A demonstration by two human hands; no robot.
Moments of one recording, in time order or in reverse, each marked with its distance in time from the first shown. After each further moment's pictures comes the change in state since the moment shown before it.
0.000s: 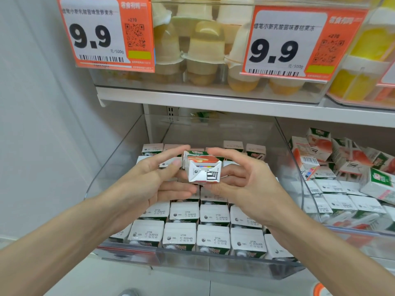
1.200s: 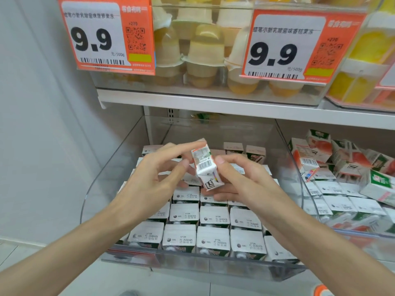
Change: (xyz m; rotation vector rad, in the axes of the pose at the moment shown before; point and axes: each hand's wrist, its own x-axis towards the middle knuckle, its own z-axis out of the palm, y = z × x) left_hand 0.007 -0.013 0.001 0.524 0.069 0.604; right_hand 0.002 0.000 0.002 0.177 -0.014 0.151
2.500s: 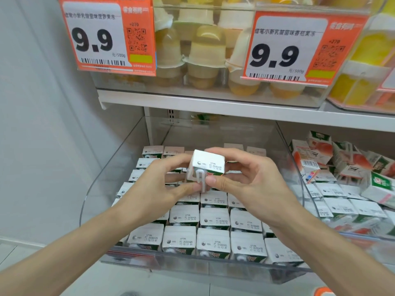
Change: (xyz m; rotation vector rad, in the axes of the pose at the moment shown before) left_hand 0.003 0.002 0.002 0.037 -0.132 -0.073; right_hand 0.001 0.000 -0.008 -0.175 0.011 -0.312
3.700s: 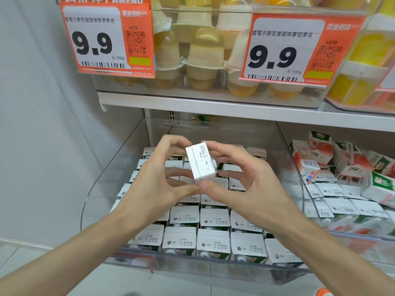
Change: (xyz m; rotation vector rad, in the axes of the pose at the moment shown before) left_hand -0.003 0.006 0.003 -0.043 0.152 -0.010; right_hand -0.003 0.002 0.004 -0.113 -0.016 -0.168
